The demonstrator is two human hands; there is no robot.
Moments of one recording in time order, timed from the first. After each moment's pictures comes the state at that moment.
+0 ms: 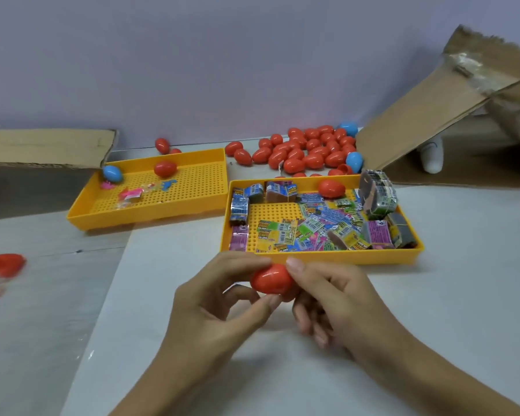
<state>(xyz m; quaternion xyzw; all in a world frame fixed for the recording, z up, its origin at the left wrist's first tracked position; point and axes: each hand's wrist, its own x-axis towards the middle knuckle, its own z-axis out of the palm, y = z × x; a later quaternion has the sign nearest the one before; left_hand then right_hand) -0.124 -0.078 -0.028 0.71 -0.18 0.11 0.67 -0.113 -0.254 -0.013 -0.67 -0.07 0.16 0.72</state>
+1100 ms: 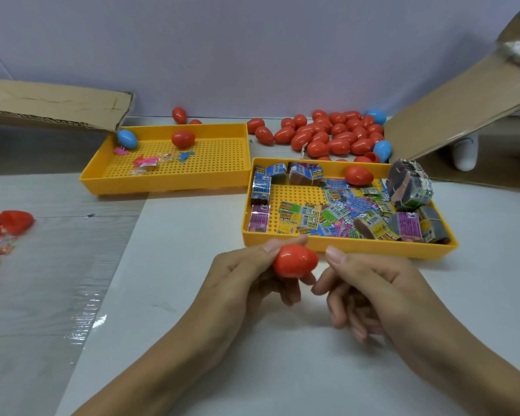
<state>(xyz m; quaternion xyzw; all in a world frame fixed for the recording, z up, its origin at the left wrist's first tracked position) -0.119 -0.075 -0.033 0.58 -0.07 -0.09 0.81 -0.117 -0.259 -0.003 -0.71 -0.07 0.18 0.68</state>
